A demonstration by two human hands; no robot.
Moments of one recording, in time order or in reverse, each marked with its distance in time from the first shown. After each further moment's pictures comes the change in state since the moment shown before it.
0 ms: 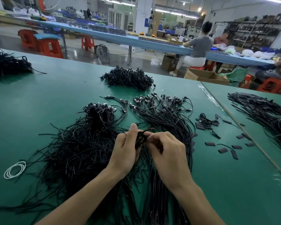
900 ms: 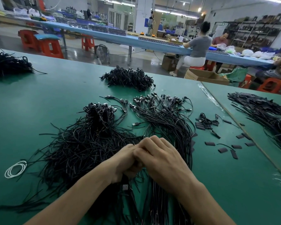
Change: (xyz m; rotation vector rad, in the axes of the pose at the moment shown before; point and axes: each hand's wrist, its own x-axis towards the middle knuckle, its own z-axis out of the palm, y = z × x) left_hand 0.002 -0.011 -0.015 0.025 -0.306 -0.655; right_hand 0.000 -0.007 -0.008 -0.637 -0.310 -0.620
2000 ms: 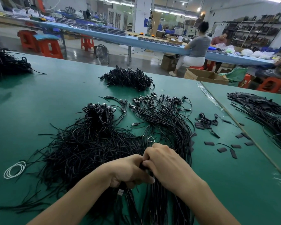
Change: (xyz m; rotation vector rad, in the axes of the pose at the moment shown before) left_hand -0.011 0.002 0.004 0.394 -0.304 -0.029; right_hand -0.004 0.008 0.003 0.355 -0.298 0.423
